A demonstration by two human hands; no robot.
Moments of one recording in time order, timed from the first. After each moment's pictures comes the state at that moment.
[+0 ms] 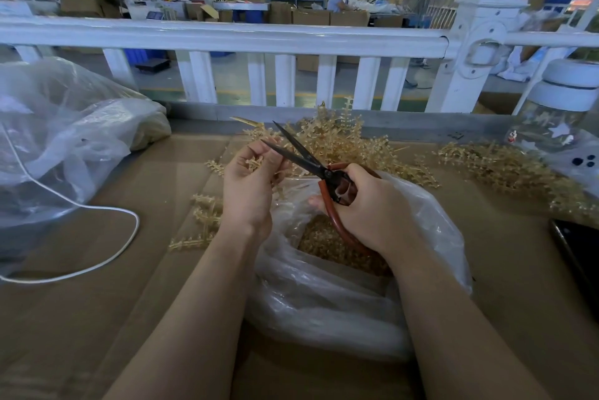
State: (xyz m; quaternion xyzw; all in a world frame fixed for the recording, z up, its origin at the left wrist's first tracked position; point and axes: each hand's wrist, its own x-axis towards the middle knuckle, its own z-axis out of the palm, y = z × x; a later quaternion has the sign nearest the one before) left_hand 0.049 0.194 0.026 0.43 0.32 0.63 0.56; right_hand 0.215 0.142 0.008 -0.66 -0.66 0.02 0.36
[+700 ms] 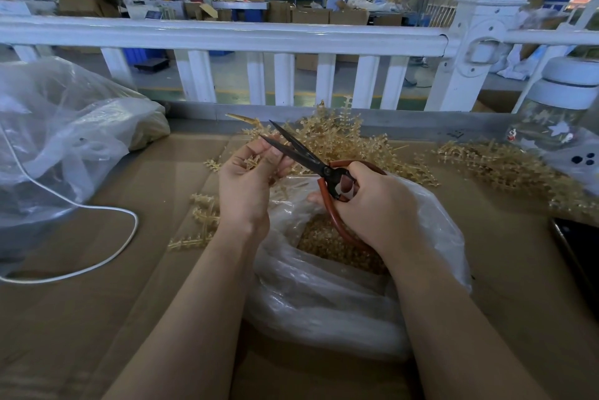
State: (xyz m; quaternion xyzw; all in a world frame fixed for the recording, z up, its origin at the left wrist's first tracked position) left_hand 0.048 0.193 0.027 0.43 0.30 0.64 0.57; right_hand 0.214 0.146 0.005 -0.68 -0.64 -0.08 0.34
